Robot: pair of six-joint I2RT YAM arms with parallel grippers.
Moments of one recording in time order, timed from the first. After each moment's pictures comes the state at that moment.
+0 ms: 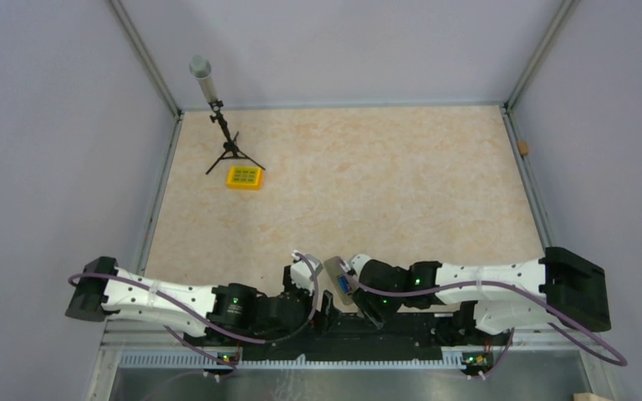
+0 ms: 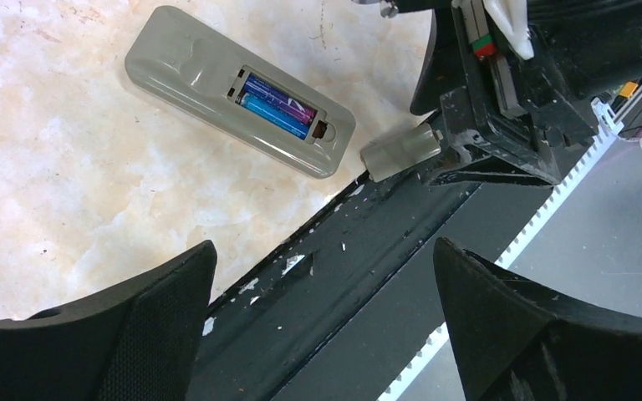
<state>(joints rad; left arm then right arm) -1.64 0.83 0.44 -0.28 -0.57 -0.87 1.30 1.20 0.56 -0.46 0.00 0.47</state>
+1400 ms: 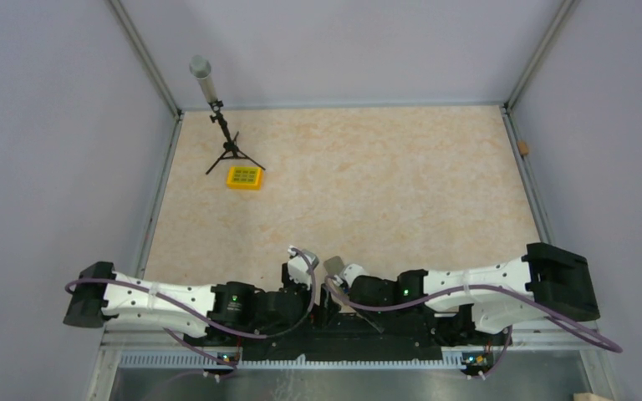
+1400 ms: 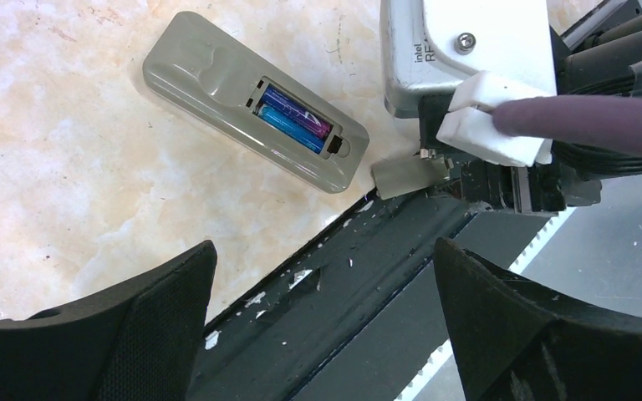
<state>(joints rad) -1.58 0.81 0.40 -0.23 -0.53 -0.88 1.44 1.29 0.62 -0.52 0.14 0.48</state>
